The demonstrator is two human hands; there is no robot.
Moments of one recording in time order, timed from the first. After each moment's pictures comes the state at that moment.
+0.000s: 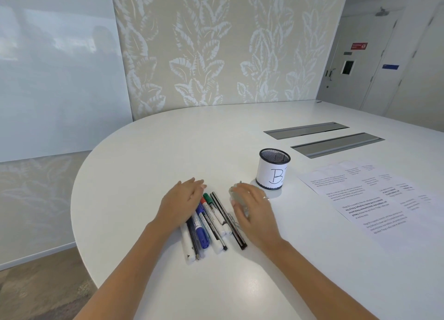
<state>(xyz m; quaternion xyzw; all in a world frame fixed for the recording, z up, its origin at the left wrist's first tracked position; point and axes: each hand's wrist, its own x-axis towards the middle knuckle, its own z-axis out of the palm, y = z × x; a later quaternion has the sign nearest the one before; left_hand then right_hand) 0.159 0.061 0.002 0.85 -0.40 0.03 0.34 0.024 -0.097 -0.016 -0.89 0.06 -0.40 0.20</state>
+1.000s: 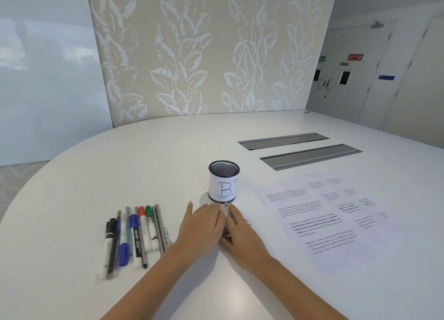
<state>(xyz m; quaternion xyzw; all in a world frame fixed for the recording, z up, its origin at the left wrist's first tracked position) 0.032 -0.099 0.007 0.90 -0.41 0.05 0.15 -0.032 -0.220 -0.042 -0.96 0.08 -0.17 0.20</state>
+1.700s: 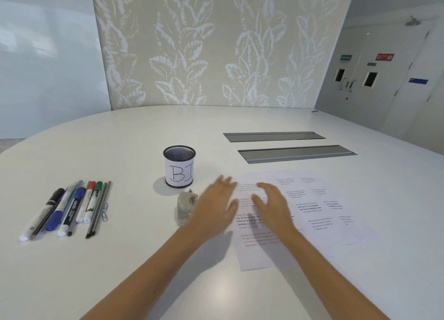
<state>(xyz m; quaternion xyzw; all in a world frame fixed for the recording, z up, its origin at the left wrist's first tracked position) -0.052 -0.249 0.013 0.85 -0.43 0.12 0.29 -0.111 -0.416 0.003 -0.90 0.16 -0.26 0.30</state>
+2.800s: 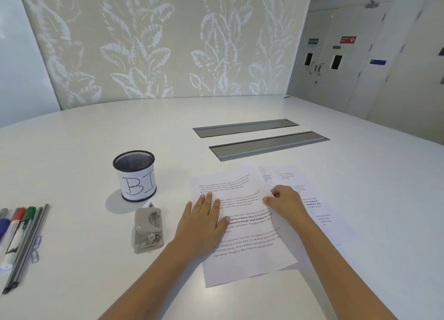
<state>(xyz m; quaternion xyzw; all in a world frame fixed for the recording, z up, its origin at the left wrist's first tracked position) -0.032 -0.312 -0.037 0.91 -0.40 0.02 0.10 -0.116 -0.518 0.007 -0.85 0.36 -0.15 0.35</state>
